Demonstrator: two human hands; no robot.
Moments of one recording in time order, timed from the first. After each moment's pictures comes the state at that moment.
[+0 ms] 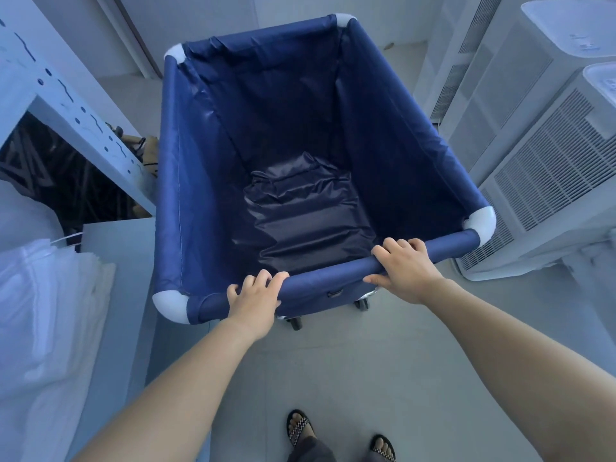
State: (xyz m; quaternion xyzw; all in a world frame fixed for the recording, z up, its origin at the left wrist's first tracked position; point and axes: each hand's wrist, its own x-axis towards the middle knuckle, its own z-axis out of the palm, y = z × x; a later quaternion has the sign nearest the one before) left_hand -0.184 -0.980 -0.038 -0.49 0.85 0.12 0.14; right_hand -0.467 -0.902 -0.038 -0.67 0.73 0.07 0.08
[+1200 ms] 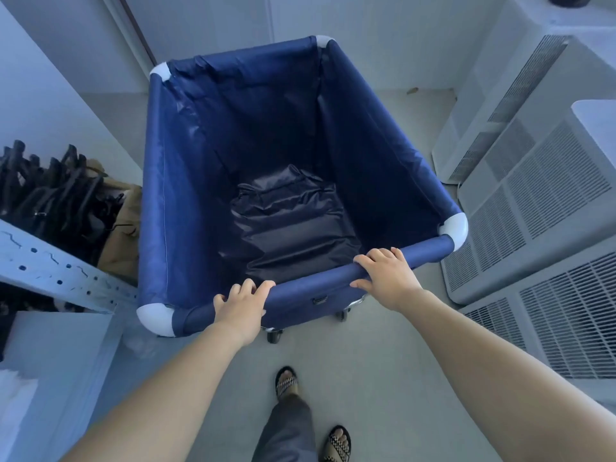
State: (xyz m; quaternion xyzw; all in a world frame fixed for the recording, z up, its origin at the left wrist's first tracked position) left_hand -0.362 -1.241 -0.026 -0.56 0.80 0.14 0.17; right_hand -0.640 -1.200 -0.027 -0.70 0.70 0.06 0.13
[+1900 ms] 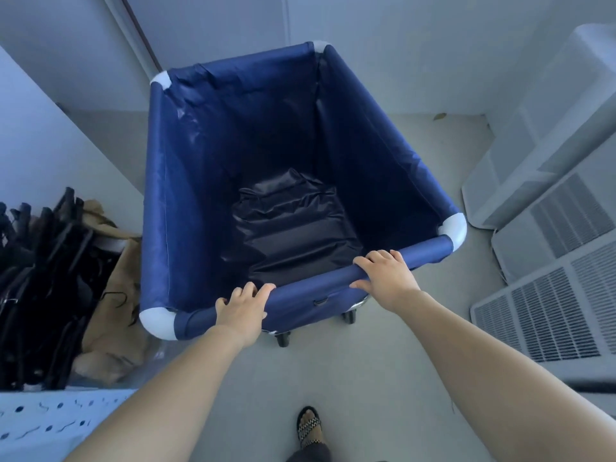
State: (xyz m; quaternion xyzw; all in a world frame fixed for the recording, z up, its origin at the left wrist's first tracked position) left_hand -0.420 -1.498 -0.028 -0.58 0.78 0.15 0.17; right_hand -0.696 -1.473 -0.022 -0.71 0.69 0.09 0.14
